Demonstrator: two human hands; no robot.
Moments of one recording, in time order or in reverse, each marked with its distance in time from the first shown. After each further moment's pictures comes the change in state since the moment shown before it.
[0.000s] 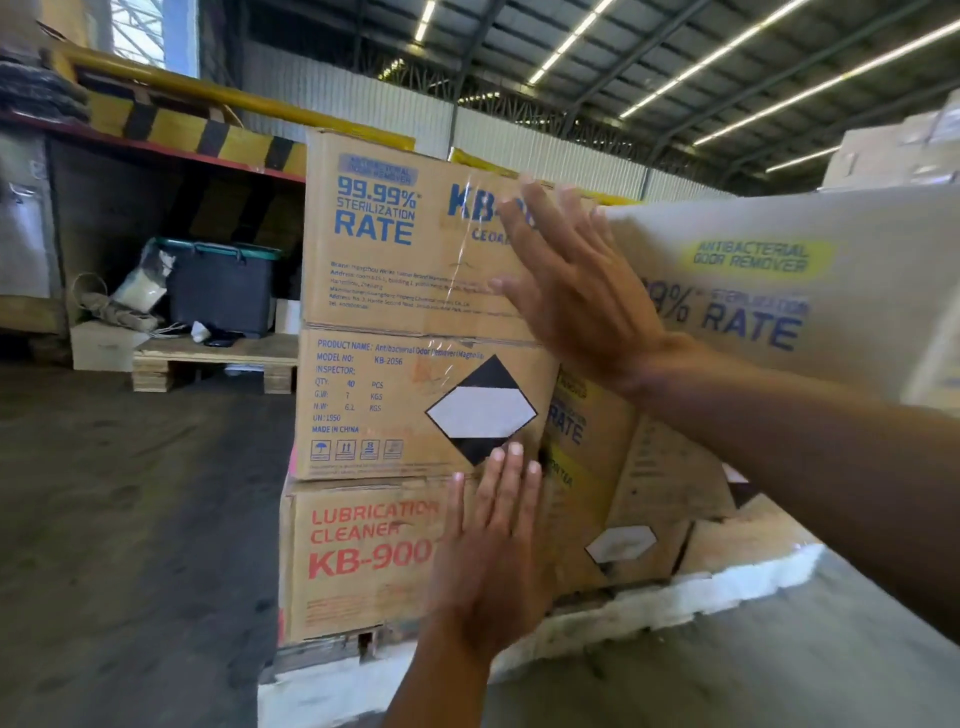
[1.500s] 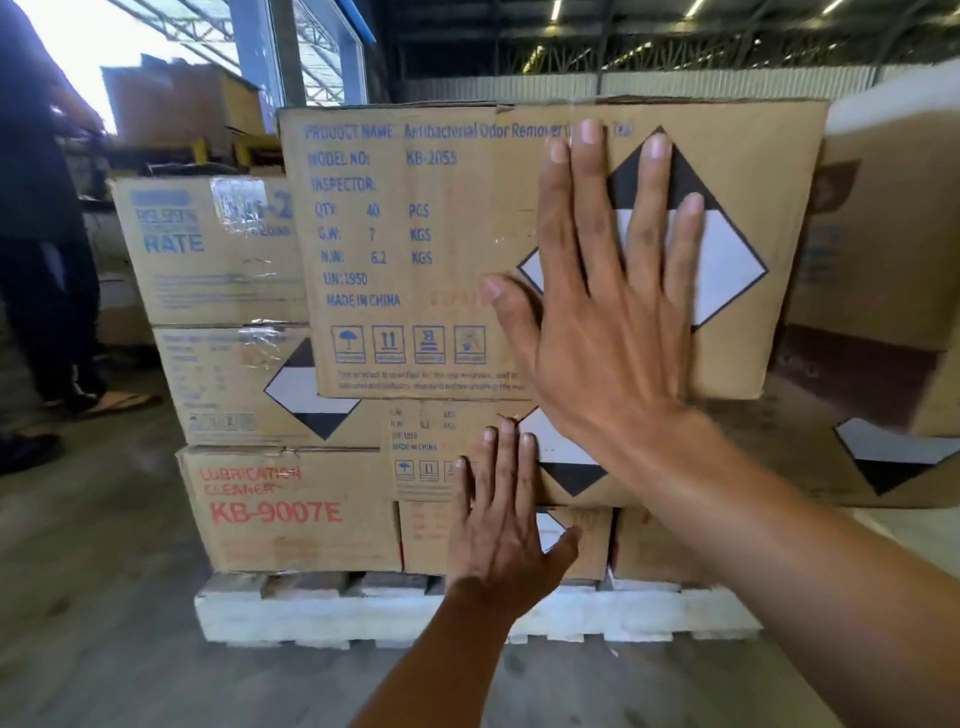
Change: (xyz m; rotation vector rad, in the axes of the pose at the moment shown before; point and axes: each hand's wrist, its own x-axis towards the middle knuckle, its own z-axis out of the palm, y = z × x) left_hand 0.107 0.238 0.120 0.354 -0.001 -0.304; right_hand -0.195 0.232 -0.026 0.083 0.365 0.295
